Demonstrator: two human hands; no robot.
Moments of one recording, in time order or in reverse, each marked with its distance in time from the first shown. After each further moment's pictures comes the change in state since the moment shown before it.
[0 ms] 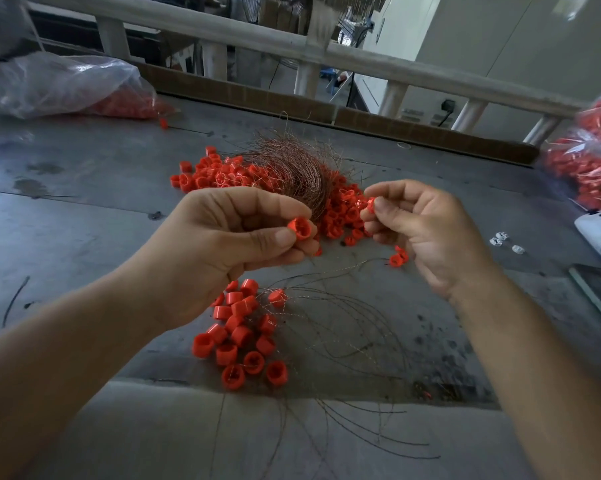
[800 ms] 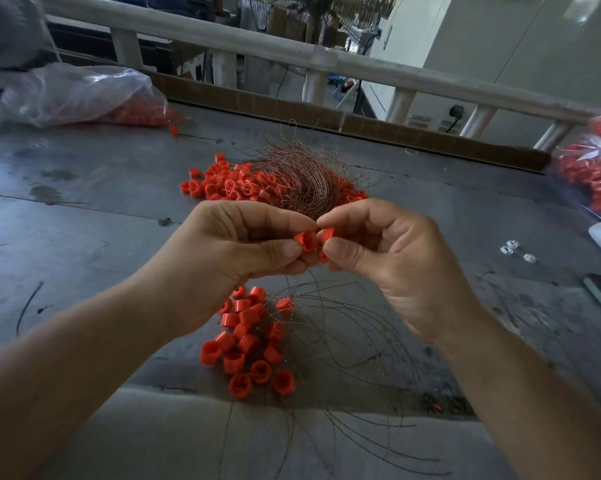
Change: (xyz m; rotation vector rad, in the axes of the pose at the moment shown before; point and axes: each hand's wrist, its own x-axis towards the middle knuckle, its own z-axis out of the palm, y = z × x) left_hand -0.001 0.004 0.007 0.069 0.073 -0.032; right_hand -0.030 -0.014 0.035 -0.006 -0.243 -0.211
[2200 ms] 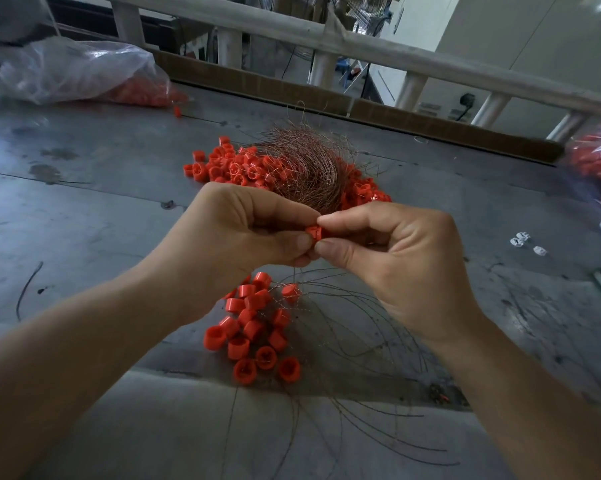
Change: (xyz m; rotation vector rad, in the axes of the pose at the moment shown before) left_hand 0.000 -0.003 0.006 0.228 0.071 0.067; right_hand -0.006 0.006 0.009 -0.350 0.138 -0.174
